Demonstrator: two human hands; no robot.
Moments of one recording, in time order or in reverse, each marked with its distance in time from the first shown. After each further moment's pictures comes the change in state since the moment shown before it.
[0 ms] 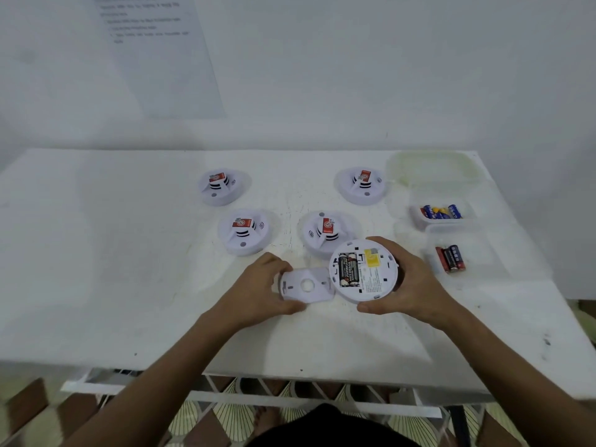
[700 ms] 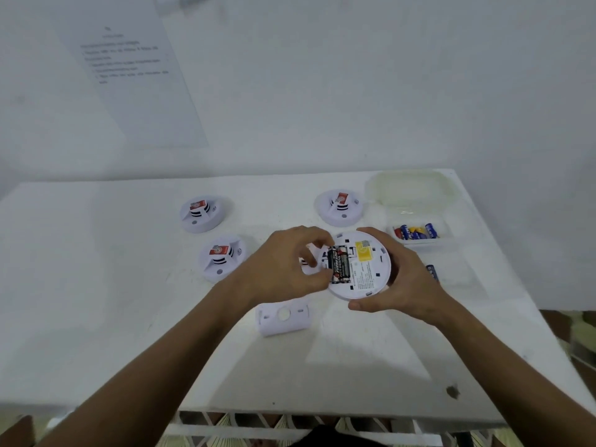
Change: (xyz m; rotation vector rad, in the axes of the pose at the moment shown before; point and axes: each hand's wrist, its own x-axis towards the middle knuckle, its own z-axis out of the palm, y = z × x) left_hand 0.047 0.115 -0.041 -0.096 0.049 0.235; right_hand 0.017 -0.017 -0.042 0.054 0.019 -0.132
